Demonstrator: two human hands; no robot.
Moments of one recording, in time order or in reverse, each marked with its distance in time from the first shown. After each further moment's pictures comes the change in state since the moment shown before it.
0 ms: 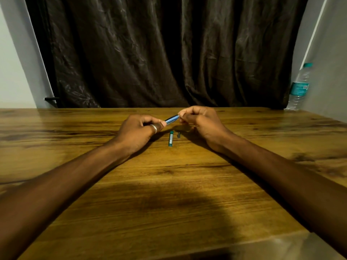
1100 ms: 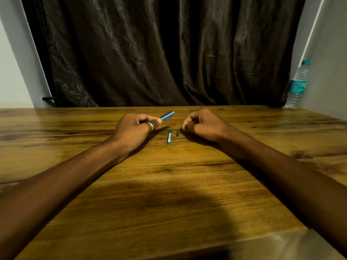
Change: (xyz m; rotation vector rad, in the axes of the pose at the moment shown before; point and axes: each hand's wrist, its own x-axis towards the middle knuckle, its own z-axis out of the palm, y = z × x) left_hand 0.002 -0.001 0.001 -0.030 0.046 -0.059; right_hand -0.007 -0.001 -0.021 -0.445 -0.158 0.038
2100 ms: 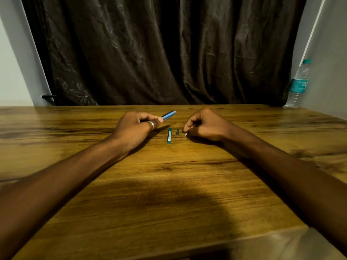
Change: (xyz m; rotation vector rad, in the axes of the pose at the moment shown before) left_hand -0.001 0.001 0.000 0.005 -0.026 -0.017; right_hand -0.002 0.002 -0.005 -0.125 -0.062 -0.064
